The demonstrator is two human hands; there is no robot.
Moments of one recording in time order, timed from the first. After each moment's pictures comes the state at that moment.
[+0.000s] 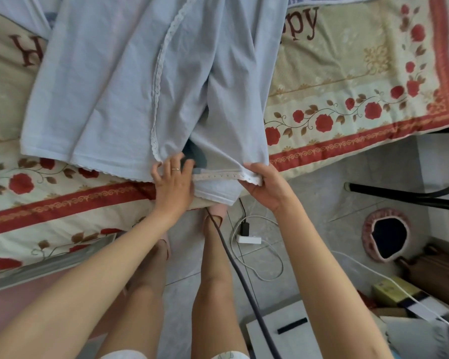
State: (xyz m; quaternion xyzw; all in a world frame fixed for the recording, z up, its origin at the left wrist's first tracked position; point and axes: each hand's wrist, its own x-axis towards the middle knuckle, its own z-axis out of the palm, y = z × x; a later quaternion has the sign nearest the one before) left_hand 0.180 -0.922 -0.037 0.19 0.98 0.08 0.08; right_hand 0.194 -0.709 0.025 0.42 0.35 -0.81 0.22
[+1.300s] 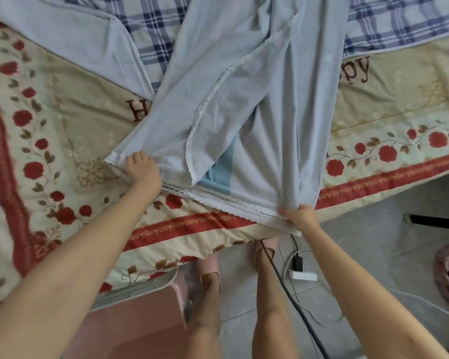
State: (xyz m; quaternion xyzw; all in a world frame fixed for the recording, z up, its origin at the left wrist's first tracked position) left_hand 0.020 -1.109 -0.004 0.07 0.91 -0.29 0.28; right_hand 0.194 -0.793 -0.029 0.47 0.73 -0.37 0.32
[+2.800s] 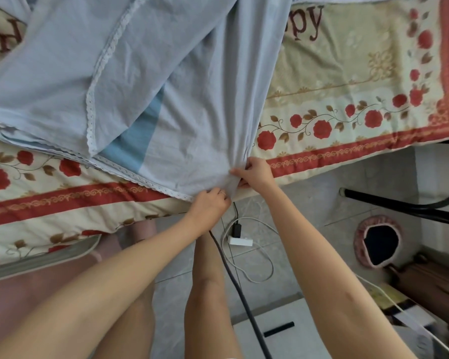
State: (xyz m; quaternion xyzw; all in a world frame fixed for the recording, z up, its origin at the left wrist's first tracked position) left_hand 0.210 -0.841 -0.055 0.43 0.86 0.04 0.27; right_hand 0.174 -0.682 -0.050 0.34 0.78 -0.42 0.32
